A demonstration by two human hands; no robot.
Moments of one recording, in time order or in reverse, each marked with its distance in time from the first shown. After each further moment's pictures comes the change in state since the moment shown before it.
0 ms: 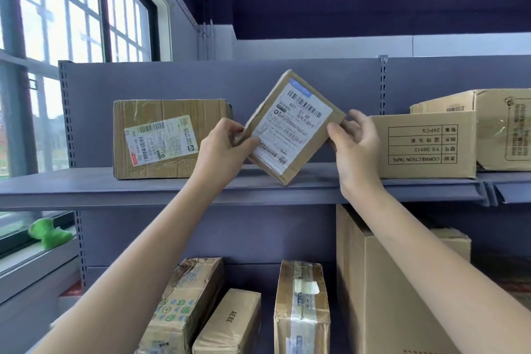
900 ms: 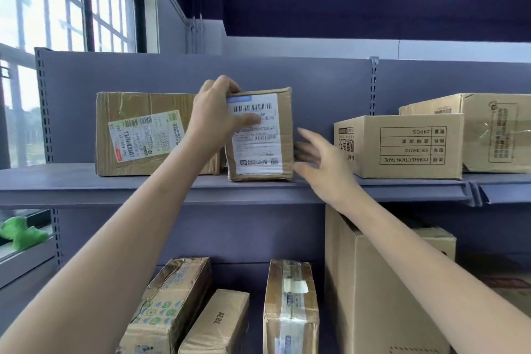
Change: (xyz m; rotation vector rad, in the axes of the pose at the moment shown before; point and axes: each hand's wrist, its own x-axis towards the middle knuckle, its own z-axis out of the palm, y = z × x) left_hand 0.039 0.024 -0.007 0.229 0.090 0.201; right_hand -0.012 0.016 -0.004 -0.579 -0.483 -0.109
